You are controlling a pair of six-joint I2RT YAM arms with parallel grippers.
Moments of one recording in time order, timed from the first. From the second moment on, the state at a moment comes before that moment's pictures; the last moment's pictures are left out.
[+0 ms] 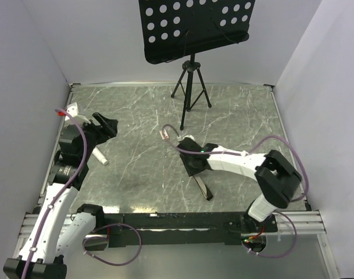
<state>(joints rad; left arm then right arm) -0.15 0.74 0.80 -0.25 -0.02 -0.54 0.85 1.58 0.94 -0.53 0.21 0.39</state>
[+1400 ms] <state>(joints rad) -0.15 0.62 0.77 -0.31 -0.31 -0.57 1.28 2.17 1.41 -1.27 0.98 0.70</state>
